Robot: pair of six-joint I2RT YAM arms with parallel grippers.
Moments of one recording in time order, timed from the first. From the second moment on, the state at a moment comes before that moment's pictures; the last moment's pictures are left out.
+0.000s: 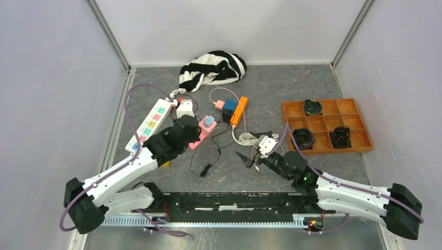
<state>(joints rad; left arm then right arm) -0.80 1.04 0.82 -0.49 -0.56 -0.59 1.07 0.77 0.25 0.54 0.19 -0.21</state>
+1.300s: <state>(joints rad) -0.42 1.09 0.67 -0.36 0.22 0.28 1.07 0.65 0.18 0.55 0.22 -0.26</state>
